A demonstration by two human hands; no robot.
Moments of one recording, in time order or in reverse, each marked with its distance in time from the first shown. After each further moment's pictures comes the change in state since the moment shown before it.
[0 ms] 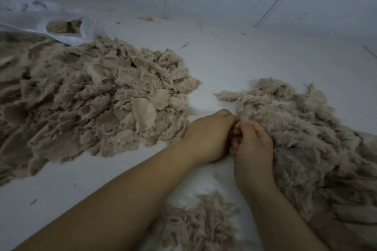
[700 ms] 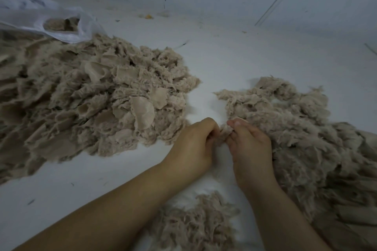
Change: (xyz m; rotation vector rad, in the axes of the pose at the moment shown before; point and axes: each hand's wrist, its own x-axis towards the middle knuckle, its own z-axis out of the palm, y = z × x) left_hand -0.048 -0.004 0.003 -0.439 0.270 -0.087; right_hand 0.012 0.012 -0.005 -0.044 -0.010 0.100
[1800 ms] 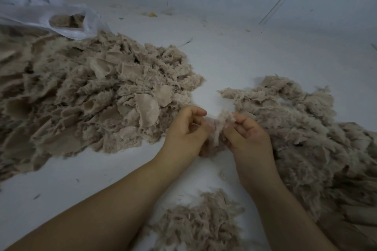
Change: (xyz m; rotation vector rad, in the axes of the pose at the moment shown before) left_hand -0.002 -0.004 -0.010 -0.644 0.153 -0.364; right_hand -0.011 -0.007 -0.001 -0.087 -0.257 -0.094
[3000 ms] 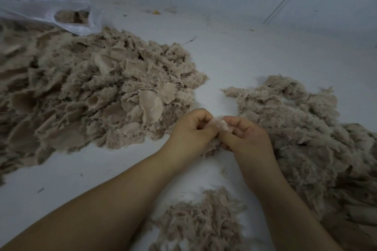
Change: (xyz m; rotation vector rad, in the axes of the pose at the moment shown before) left_hand 0.005 0.002 0.002 0.013 -0.063 -0.059; right_hand 0.000 0.000 -0.001 -0.071 -0.089 0.045
